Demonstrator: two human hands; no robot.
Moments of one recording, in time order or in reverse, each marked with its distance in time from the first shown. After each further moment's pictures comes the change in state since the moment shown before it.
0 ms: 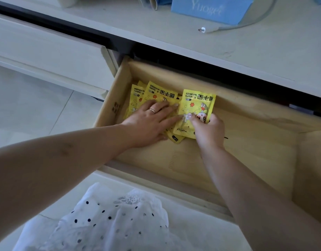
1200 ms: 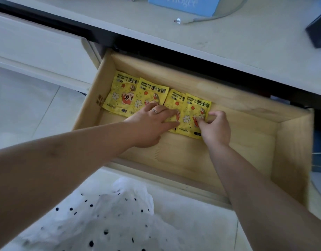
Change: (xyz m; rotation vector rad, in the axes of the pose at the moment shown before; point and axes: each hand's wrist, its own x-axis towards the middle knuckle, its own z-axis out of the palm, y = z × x) left_hand 0.012 0.039 -0.025 -0.005 -0.117 0.090; right_hand 0.020 0.028 -0.054 -0.351 0.096 -0.051
